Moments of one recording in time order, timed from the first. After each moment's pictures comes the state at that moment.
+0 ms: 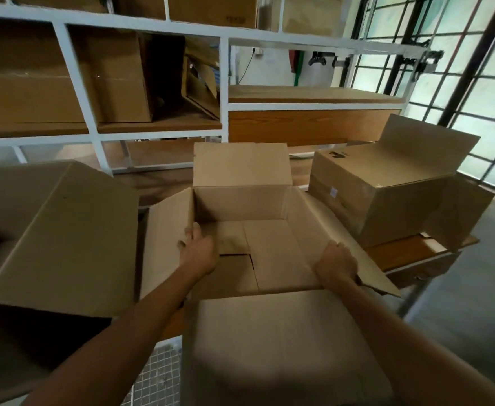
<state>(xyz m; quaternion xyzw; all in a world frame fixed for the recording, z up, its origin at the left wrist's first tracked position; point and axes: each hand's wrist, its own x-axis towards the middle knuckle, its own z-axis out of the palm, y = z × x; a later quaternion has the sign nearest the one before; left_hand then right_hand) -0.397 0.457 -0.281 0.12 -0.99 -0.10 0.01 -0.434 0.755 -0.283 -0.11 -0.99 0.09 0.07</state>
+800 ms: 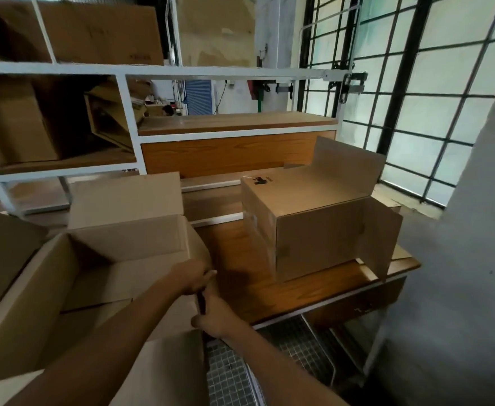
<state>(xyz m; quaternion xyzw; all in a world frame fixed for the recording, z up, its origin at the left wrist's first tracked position) -0.510 0.718 -0.253 -0.01 -1.00 -0.06 -0.07 -0.461 0.853 -0.292 0.25 -0.81 0.48 -0.23</state>
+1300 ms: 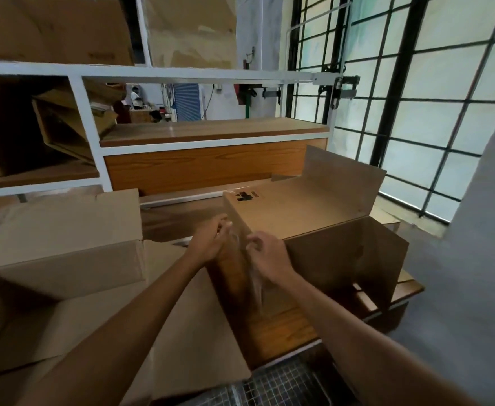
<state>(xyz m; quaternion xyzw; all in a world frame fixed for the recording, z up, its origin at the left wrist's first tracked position) -0.652 0.785 -0.189 -0.05 -0.91 -0.37 0.17 -0.650 0.958 -0.212 0.16 -0.88 0.44 0.07</state>
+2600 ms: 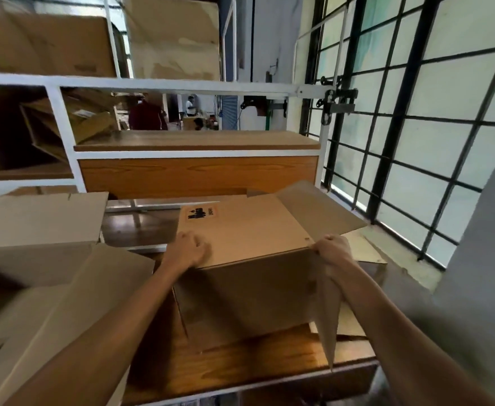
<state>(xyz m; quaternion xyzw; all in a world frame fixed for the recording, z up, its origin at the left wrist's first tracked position) -0.753 0.915 -0.212 0.21 -0.95 -0.18 0.13 -0.799 1.244 -0.158 -0.05 -0.82 0.57 0.00</state>
